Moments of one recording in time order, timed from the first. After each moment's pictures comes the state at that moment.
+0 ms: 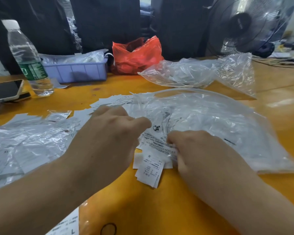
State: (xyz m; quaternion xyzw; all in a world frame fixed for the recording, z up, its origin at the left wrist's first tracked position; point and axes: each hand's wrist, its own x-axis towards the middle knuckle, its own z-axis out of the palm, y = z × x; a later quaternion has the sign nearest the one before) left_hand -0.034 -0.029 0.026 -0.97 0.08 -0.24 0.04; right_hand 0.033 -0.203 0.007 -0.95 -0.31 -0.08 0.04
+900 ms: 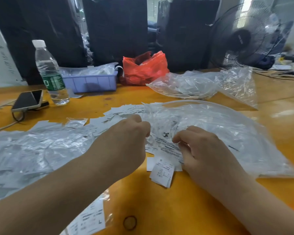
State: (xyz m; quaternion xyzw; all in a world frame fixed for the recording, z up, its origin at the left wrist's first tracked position) left_hand -0.039 -0.028 0.035 -0.97 0.00 -0.21 -0.10; right_hand 0.025 -0.203 0.009 -0.89 -0.35 -0.14 0.26
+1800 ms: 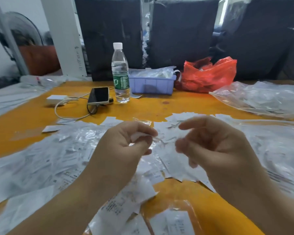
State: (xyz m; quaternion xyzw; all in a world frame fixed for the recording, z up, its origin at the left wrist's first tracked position) left_hand -0.118 0.083 0.027 -0.77 -0.15 -0.32 -0.53; right_hand -0.014 -0.069 0.032 -0.62 -0.44 0.07 0.64
